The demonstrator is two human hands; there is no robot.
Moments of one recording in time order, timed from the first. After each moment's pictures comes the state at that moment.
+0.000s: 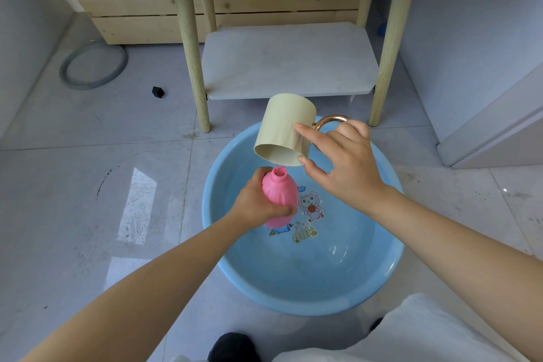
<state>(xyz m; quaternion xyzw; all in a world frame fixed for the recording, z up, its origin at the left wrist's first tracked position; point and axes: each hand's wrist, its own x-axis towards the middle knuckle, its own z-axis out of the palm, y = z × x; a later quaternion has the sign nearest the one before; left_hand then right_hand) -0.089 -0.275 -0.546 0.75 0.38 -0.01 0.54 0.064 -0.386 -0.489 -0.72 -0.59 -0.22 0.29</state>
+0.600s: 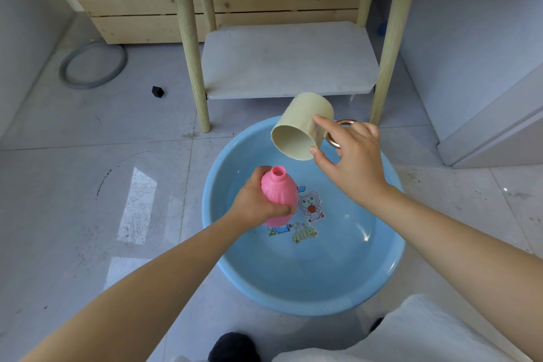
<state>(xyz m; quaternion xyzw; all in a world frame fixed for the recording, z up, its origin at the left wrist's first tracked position) -0.090 -0.273 -0.546 0.75 0.38 -0.01 0.54 0.075 -0.387 -0.501 -0.79 -0.51 -0.15 0.31</state>
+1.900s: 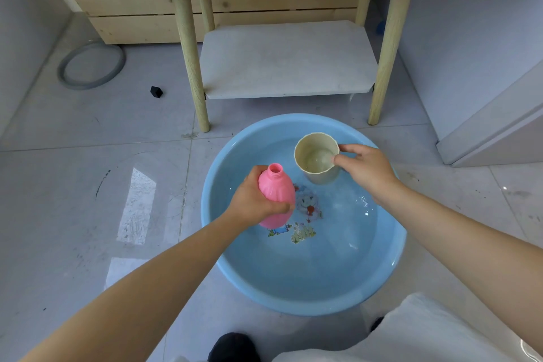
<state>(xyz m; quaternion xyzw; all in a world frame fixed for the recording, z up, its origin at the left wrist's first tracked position) -0.090 -0.270 -0.549 0.74 0.40 0.00 0.54 0.098 -0.404 -0.527 -0.85 -0.17 0.28 0.42</state>
